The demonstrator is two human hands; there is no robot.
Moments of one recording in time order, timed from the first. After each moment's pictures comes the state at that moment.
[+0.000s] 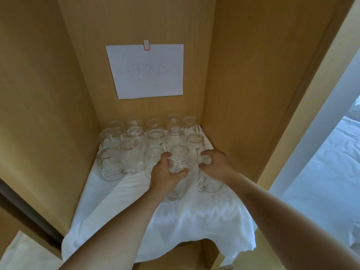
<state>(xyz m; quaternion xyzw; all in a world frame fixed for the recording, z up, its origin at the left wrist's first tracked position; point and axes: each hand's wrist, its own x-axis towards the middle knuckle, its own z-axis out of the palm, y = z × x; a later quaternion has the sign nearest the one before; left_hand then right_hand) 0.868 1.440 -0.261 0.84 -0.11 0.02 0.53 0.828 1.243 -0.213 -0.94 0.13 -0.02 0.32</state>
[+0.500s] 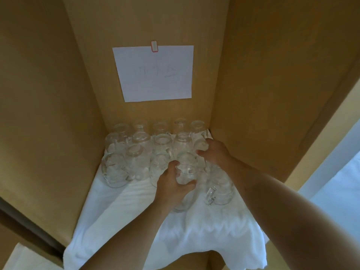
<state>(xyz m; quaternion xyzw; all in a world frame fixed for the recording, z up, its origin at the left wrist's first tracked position) 0.870 1.437 -0.265 0.84 -0.12 0.01 0.53 0.924 1.237 -0.202 -0.96 0.13 -0.03 0.25</state>
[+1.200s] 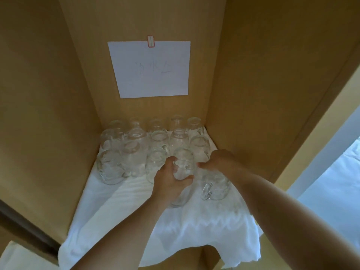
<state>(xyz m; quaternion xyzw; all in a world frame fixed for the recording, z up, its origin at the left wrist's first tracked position) 0.873 1.438 -0.264 0.85 -0.12 0.02 0.52 0.885 1.239 -0.200 -0.97 0.19 0.14 0.07</state>
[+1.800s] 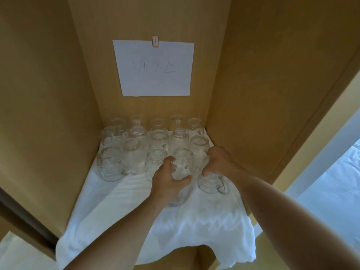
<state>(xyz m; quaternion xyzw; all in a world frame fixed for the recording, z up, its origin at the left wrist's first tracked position) 0.871 1.440 -0.269 0.84 -0.11 0.02 0.54 0.876 1.243 -0.190 -0.98 0.15 0.08 0.15</state>
